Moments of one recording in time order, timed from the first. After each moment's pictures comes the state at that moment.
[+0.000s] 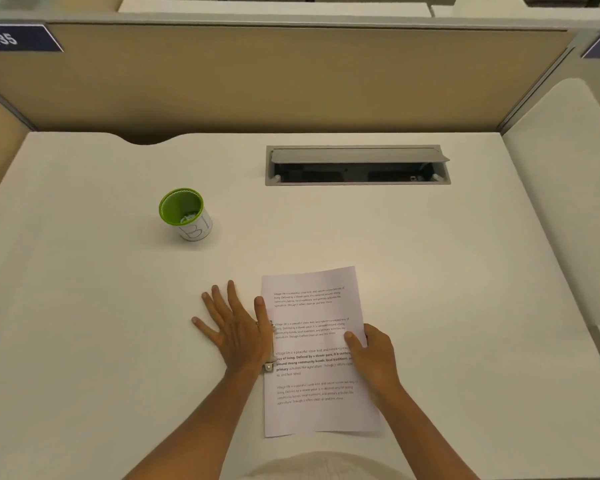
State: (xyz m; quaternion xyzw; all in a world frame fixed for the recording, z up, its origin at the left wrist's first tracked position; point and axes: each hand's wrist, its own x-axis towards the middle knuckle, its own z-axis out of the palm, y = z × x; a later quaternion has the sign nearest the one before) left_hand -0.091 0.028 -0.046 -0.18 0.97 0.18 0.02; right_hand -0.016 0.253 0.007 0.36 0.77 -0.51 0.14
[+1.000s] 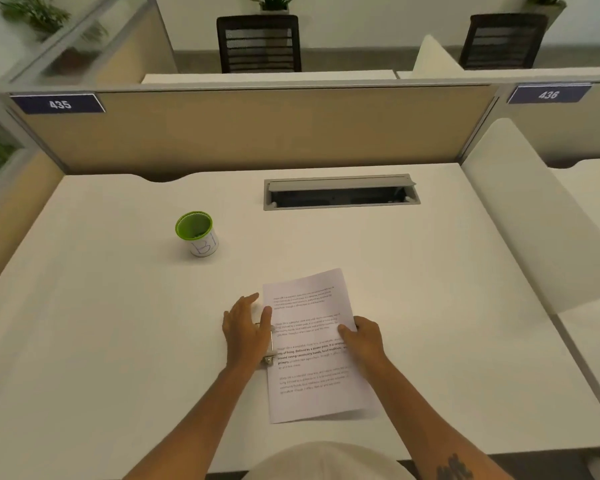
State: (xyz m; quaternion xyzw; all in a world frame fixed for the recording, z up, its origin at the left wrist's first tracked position) left_hand -0.064 0.021 0.013 -0.06 0.91 0.41 0.01; right_hand -0.012 0.255 0.024 0.35 0.74 -0.56 0.11
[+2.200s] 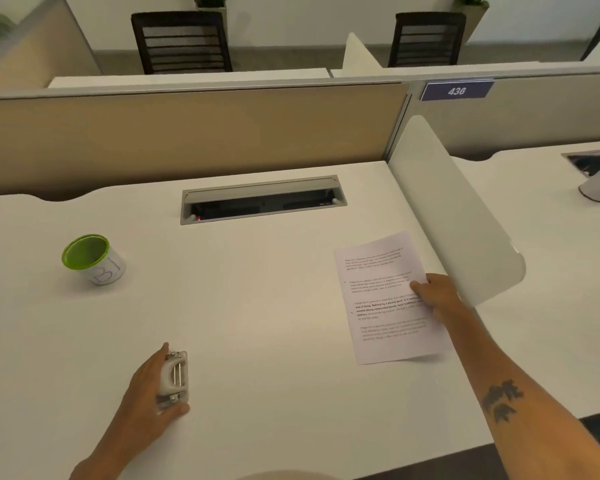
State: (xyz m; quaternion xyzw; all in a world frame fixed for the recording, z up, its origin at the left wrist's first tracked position) left_hand -0.028 -0.020 -0.023 0.09 0.89 0.42 0.12; right_hand -0.035 0.595 0.059 0.46 0.76 -0.47 0.03
